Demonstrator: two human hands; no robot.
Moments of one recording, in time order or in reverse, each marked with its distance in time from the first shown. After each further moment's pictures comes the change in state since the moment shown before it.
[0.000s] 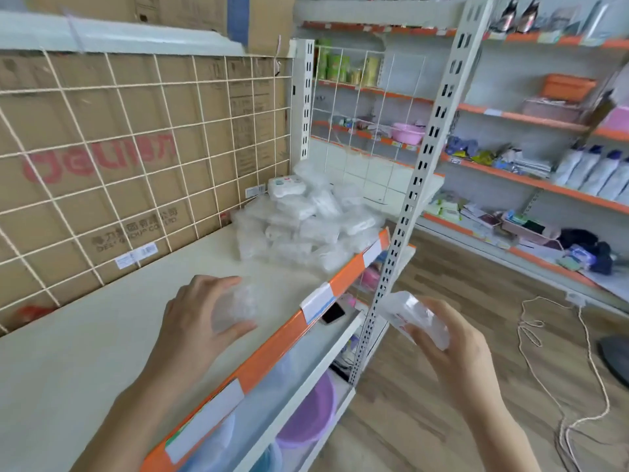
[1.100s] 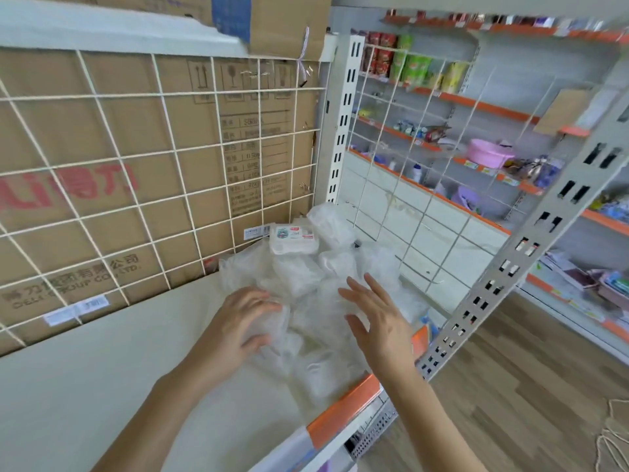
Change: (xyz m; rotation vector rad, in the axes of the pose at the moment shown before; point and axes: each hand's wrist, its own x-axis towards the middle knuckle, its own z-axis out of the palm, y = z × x) left_hand 0.173 -0.050 0.145 -0.055 -0.130 0.101; right_hand 0.269 0.048 0.169 0.019 -0.159 -0.536
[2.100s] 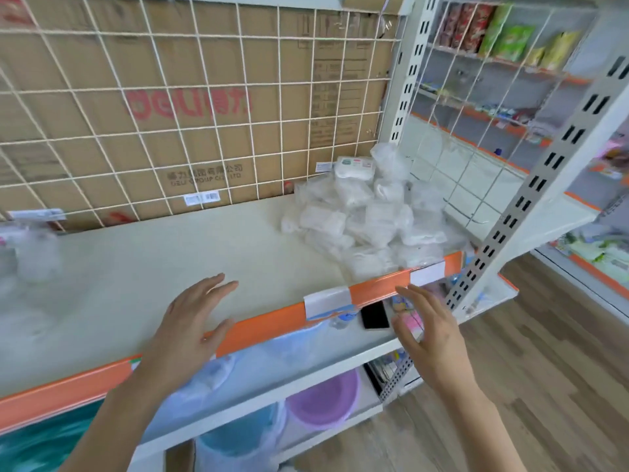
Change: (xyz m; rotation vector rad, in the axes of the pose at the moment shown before) left_hand -0.218 0.104 -0.054 0.308 0.152 -0.456; right_hand -0.145 -0.035 -0.071 0.176 -0.193 0.028
